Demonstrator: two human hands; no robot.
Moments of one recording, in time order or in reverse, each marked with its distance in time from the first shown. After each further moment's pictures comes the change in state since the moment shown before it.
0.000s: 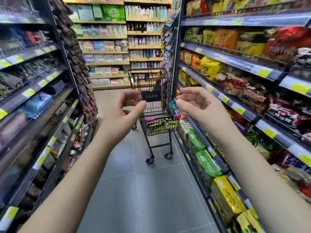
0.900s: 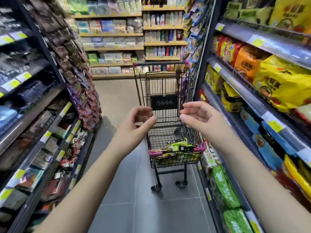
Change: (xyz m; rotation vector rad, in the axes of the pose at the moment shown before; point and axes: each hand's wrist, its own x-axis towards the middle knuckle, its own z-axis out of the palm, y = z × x) left_hand 0.384 -0.299 0.125 0.017 -0.062 -0.298; right_hand 0.461 0.278 -0.013 0.039 -0.159 0.211
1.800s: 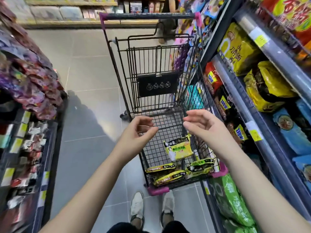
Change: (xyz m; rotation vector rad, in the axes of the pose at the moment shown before) left_hand 0.297 -0.245 0.018 -0.123 -0.219 -0.392; right_hand 0.305 0.187 0.032 -0.094 0.070 0.391
